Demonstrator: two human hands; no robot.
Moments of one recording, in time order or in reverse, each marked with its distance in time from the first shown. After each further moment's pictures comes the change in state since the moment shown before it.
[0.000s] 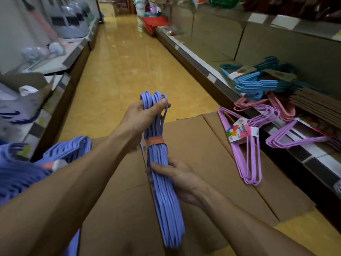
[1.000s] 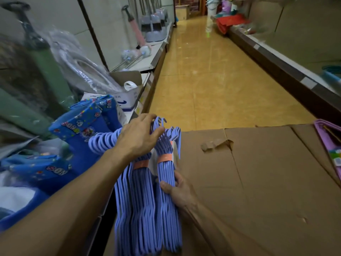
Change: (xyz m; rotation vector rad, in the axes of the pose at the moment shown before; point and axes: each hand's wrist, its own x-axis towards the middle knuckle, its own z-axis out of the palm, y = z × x) left_hand -0.071 -0.048 -0.231 1.184 0.226 0.019; right_hand 0.096 0.135 0.167 -0.248 -0.099 -0.135
